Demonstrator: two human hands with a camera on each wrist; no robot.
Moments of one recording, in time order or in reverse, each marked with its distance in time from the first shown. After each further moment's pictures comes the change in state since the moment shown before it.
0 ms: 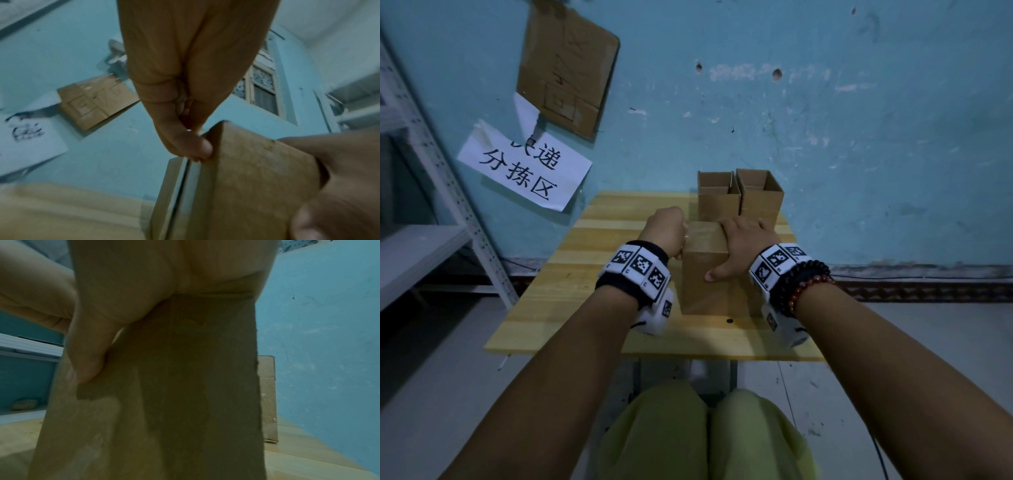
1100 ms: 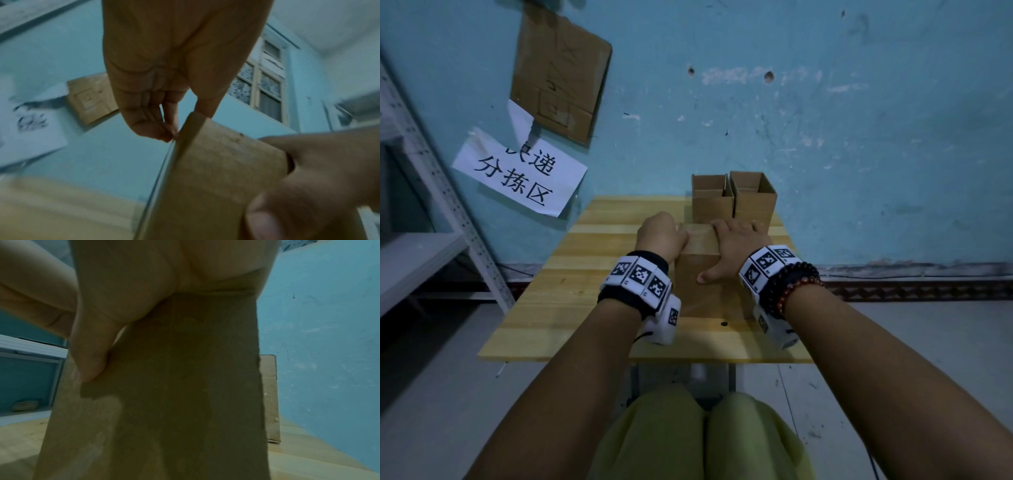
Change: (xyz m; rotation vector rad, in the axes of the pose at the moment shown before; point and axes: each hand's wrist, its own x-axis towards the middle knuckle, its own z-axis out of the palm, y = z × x) left_hand -0.003 0.009 0.009 -0.143 0.105 -0.145; right_hand -0.001 0.001 0.000 -0.003 0.022 -0.003
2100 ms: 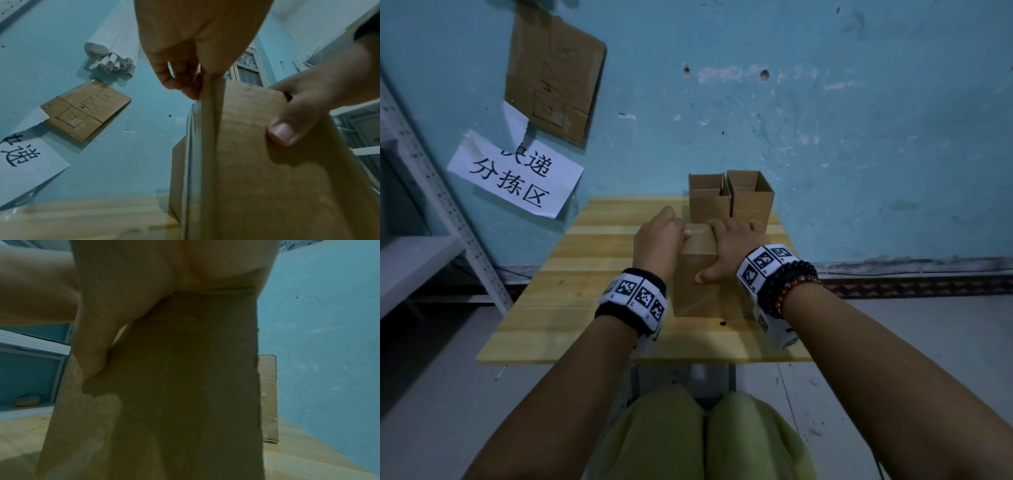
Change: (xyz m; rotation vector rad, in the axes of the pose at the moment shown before) left_hand -0.006 -0.015 0.015 0.145 0.245 0.341; right_hand 0.000 0.000 0.001 -0.013 0.012 -0.002
